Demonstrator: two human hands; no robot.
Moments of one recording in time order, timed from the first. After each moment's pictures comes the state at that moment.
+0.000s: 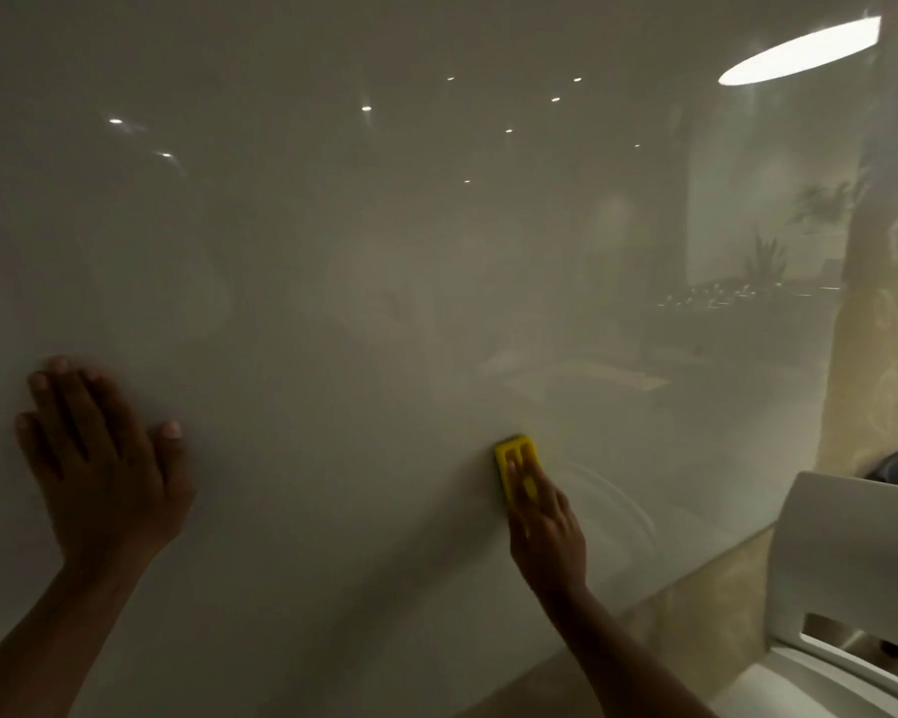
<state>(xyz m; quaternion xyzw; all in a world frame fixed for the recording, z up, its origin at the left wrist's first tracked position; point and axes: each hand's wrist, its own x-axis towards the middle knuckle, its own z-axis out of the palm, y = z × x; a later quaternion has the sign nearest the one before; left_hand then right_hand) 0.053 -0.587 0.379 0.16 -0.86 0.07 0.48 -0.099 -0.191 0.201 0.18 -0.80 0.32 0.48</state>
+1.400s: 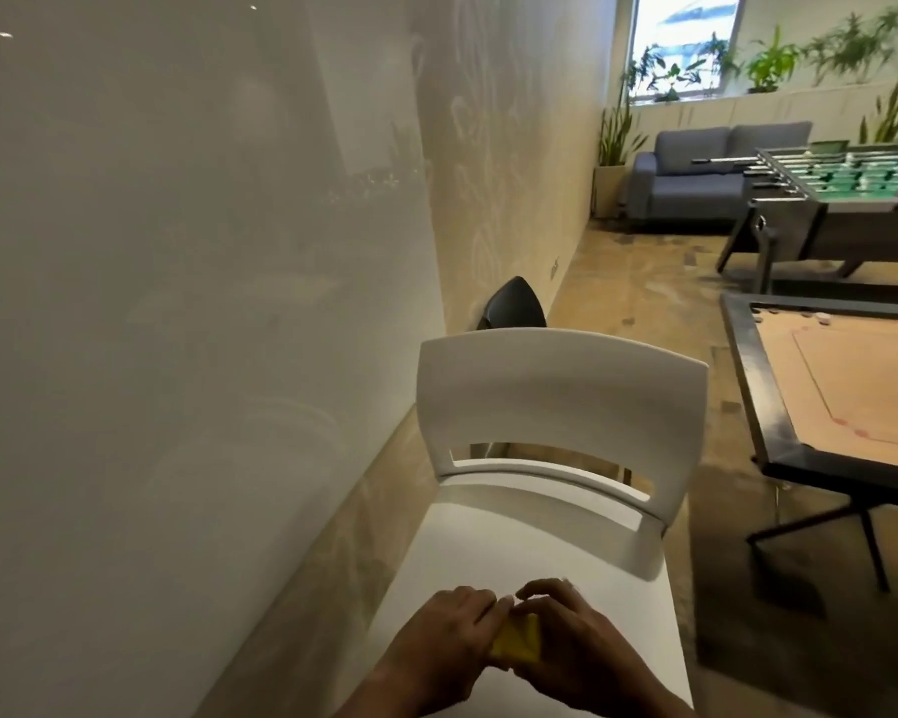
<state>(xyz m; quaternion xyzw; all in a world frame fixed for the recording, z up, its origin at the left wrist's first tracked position) -0.008 -0.059 0.073 -0.63 -0.78 -0.02 -0.02 0.122 0.152 0.032 -0.02 -0.94 0.35 0.06</state>
